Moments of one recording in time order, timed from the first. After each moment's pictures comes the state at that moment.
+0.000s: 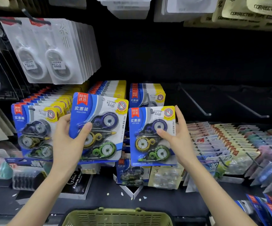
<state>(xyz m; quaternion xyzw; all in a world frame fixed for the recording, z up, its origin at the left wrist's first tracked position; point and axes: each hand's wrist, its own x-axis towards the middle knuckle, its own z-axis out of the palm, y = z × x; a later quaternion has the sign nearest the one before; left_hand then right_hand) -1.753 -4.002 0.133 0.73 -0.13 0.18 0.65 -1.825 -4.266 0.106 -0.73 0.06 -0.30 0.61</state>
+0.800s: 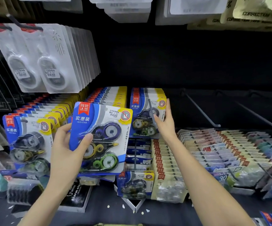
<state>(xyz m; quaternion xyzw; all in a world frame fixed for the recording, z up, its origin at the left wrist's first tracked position) -1.737 -4.011 0.125 0.72 -0.13 0.17 0.66 -1.688 -4.307 0.083 -0.75 0.12 -0.31 0.57</state>
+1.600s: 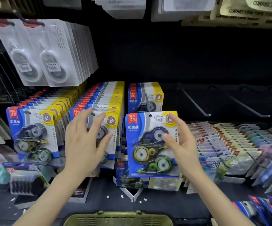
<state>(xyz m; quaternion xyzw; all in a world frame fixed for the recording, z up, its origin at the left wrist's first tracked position) -1.733 -4.022 0.111 0.84 -0.30 0.39 0.23 -1.851 -4.251 0.109 -0.71 0.02 -0.33 0.62</state>
